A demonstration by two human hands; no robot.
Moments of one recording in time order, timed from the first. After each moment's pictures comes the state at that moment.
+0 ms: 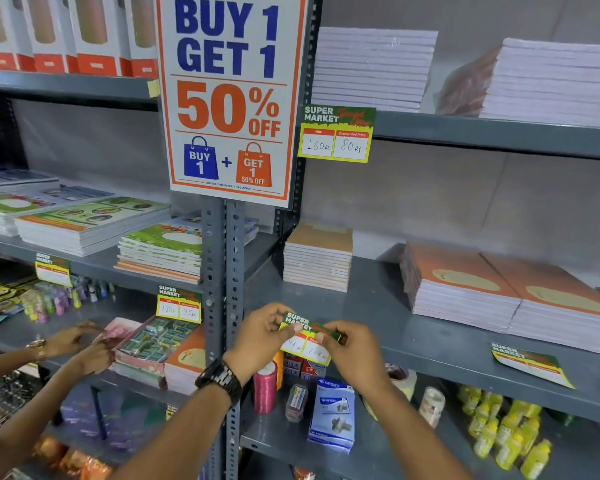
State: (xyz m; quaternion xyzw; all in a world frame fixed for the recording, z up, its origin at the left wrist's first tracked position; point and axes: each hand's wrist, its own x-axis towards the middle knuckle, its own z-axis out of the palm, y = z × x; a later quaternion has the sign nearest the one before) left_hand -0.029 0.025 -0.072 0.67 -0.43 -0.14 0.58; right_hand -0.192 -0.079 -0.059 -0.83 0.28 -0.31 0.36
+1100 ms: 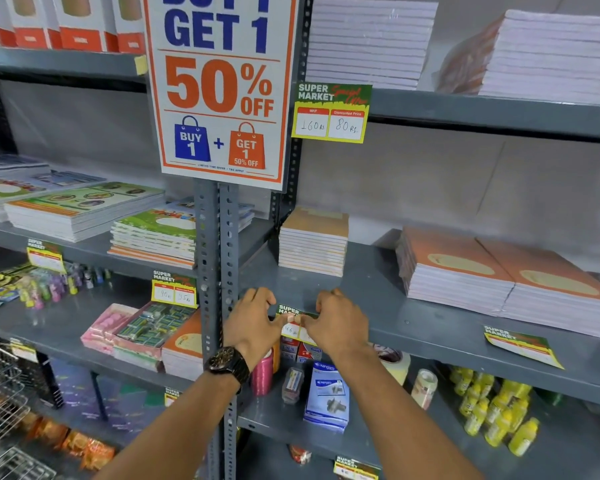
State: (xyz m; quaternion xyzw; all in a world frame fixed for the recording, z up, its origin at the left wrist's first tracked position) left_hand -0.031 0.022 -0.086 0.82 -0.41 0.10 0.38; right_hand -0.167 -0.069 -0.037 -0.90 0.36 -0.25 0.07
